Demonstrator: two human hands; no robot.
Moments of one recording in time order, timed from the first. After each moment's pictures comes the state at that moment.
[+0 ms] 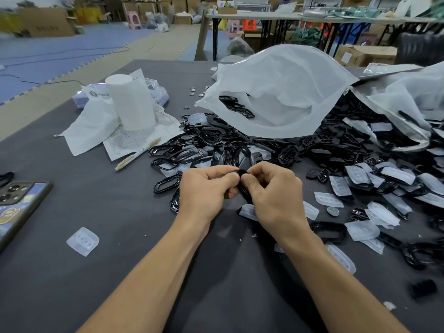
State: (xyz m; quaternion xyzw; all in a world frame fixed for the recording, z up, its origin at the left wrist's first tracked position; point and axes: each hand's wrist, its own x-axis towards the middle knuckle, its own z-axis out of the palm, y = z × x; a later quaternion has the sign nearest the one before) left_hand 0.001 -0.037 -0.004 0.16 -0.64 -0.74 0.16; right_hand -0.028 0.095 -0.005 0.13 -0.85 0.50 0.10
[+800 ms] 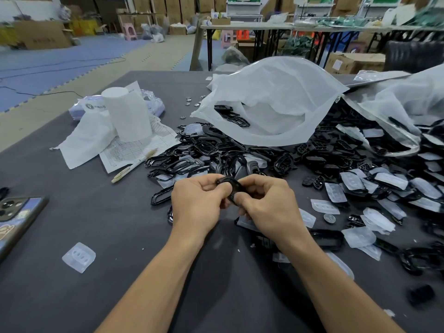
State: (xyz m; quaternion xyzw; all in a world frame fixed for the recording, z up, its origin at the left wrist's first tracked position) left_hand 0.003 -0.043 -0.005 0.18 -0.70 -0.66 0.18; right_hand -0.026 0.094 0.002 0.14 -0.80 0.59 -0.03
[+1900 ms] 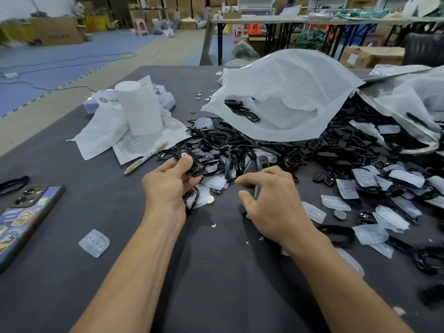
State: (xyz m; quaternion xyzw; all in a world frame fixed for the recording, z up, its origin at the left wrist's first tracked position) left_hand 0.006 -0.090 0.010 0.27 -0.46 -0.80 0.26; right_hand -0.022 0.092 0.001 0.25 -0.89 0.35 0.12
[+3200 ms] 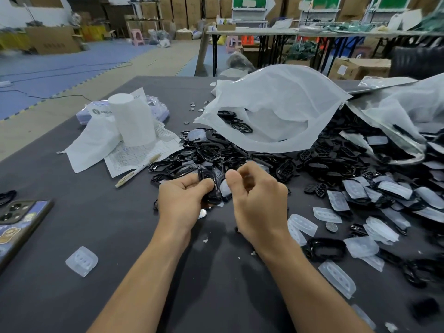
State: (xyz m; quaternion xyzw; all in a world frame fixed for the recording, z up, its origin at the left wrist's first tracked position) left_hand 0.002 -0.067 0.001 0.20 -0.65 -0.71 0.20; right_hand -0.024 0.064 0.011 0.16 -0.83 0.49 0.21
